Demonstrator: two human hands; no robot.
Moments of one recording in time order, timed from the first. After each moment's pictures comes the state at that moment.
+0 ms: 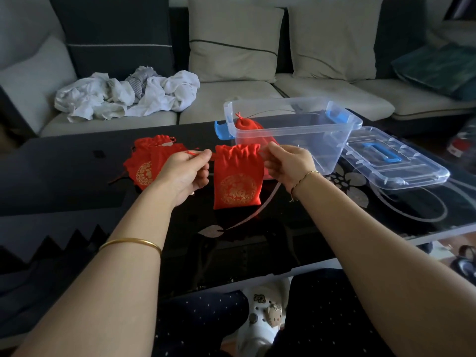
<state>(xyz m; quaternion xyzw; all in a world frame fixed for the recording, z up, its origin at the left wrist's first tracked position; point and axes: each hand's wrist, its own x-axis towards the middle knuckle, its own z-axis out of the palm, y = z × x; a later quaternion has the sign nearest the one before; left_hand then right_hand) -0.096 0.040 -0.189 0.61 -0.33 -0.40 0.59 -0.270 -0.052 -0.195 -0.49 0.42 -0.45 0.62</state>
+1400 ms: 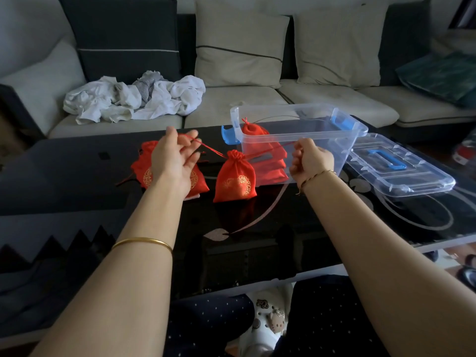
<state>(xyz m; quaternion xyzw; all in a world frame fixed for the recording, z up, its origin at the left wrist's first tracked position) -0.092 0.040 -0.164 0.50 -0.15 -0.36 0.77 -0.274 -0.055 -0.177 -0.34 0.46 -0.55 0.61</state>
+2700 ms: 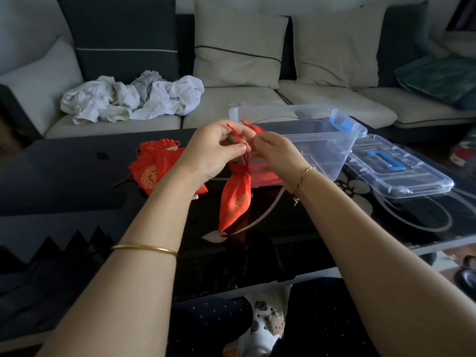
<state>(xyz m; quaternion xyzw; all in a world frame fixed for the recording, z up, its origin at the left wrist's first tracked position) -0.124 0.043 -0.144 0.57 -0.60 -0.22 0.52 -0.247 -0.032 -0.161 -0.70 0.37 -0.36 0.49</state>
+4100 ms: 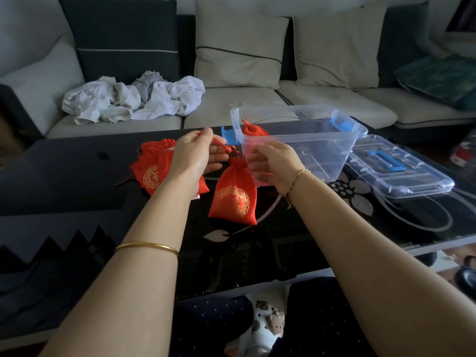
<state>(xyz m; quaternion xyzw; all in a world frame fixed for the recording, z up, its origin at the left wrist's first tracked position) -0.117 0.042 -0.151 0.63 -0.34 -0.31 0.62 -0.243 -0.024 -0.163 -0.52 0.40 -0.37 0.65</state>
